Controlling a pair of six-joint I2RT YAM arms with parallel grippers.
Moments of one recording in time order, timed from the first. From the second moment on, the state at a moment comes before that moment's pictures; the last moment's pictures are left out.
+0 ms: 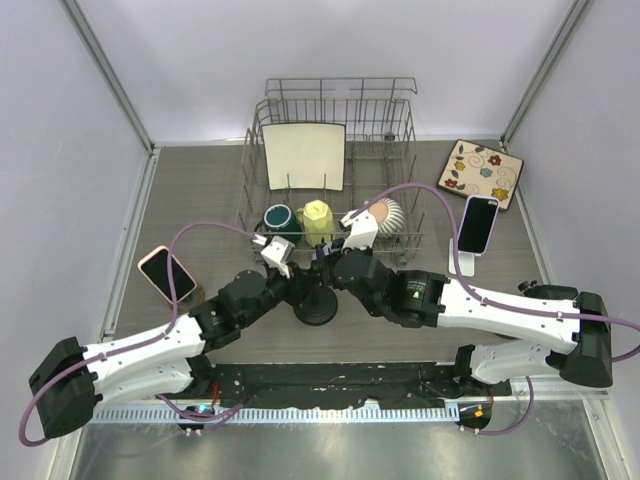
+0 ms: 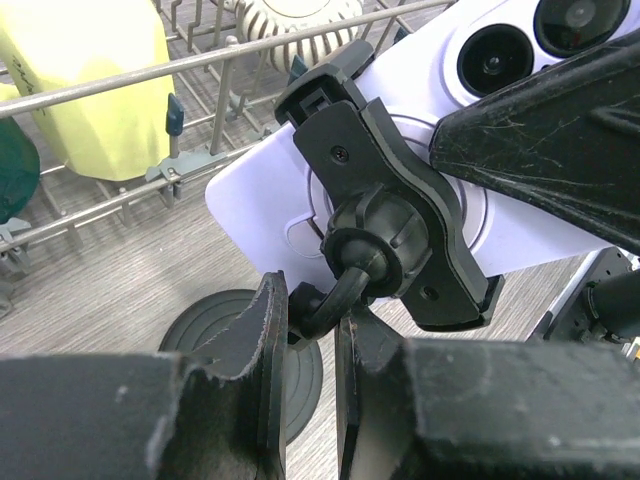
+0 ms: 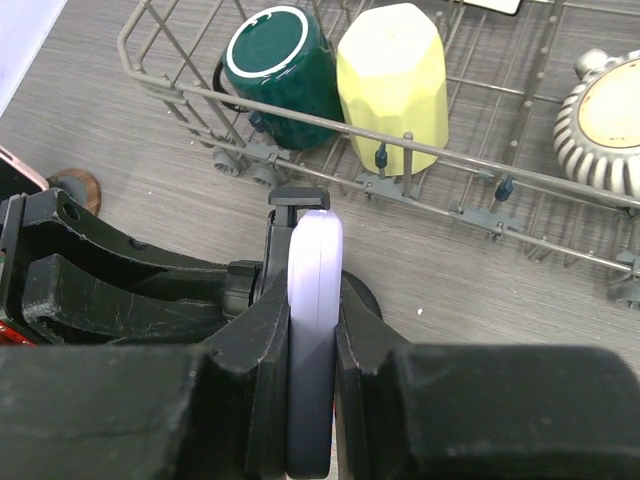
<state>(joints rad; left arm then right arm) -0.95 0.93 0.41 0.31 -0.18 -0.41 1.22 1.21 1.02 -0.36 0.72 0.60</state>
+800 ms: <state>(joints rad) -0.91 0.74 0.31 0.31 -0.14 -0.44 1.16 1.26 1.10 -0.39 0.57 0.55</state>
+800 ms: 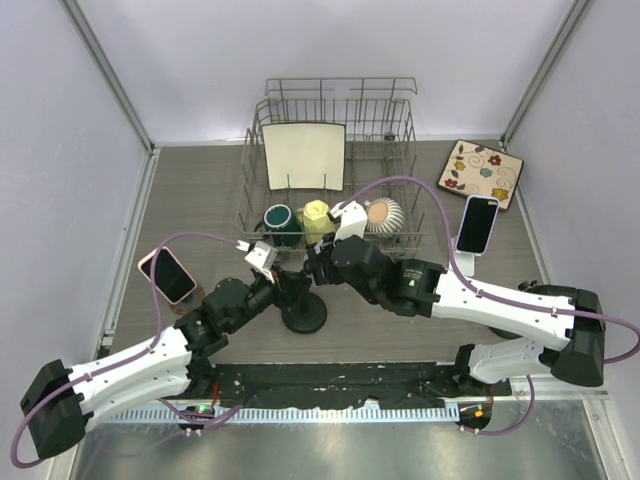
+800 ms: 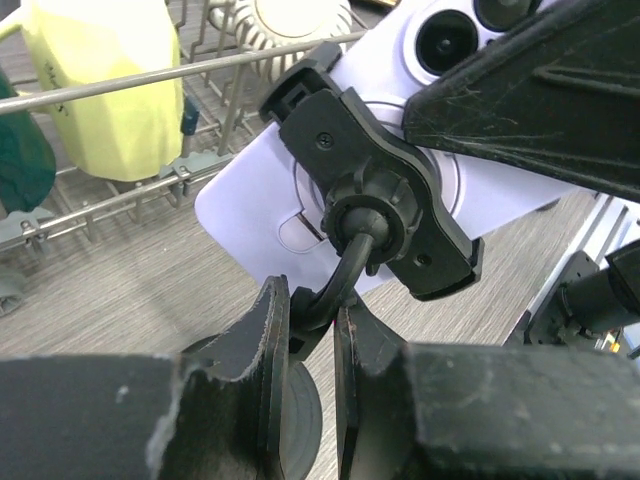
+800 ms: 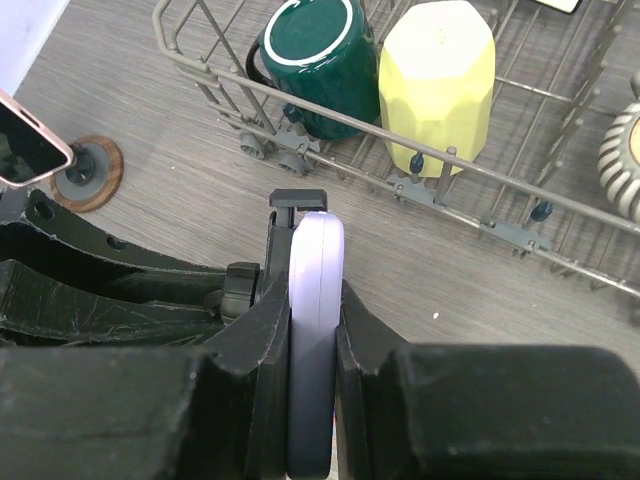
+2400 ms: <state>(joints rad) -0.88 1.02 0.47 0.38 0.05 -0.18 1.13 1.19 0.99 -0.26 0.60 0.33</state>
